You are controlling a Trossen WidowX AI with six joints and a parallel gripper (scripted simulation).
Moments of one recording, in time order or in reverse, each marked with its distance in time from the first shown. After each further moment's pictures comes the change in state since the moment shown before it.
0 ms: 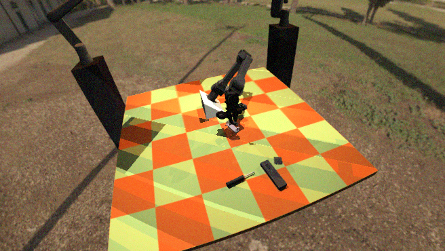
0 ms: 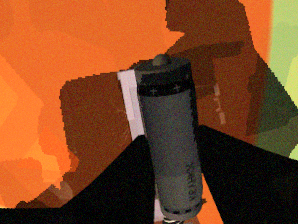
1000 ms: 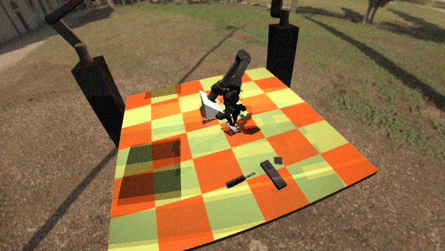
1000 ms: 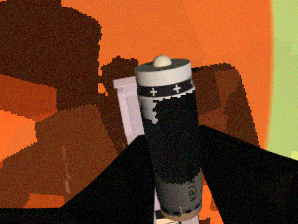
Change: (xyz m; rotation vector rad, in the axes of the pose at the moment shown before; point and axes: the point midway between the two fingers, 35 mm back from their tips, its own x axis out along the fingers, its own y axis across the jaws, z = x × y) arm 0.013 0.000 -0.006 0.014 -0.156 -0.025
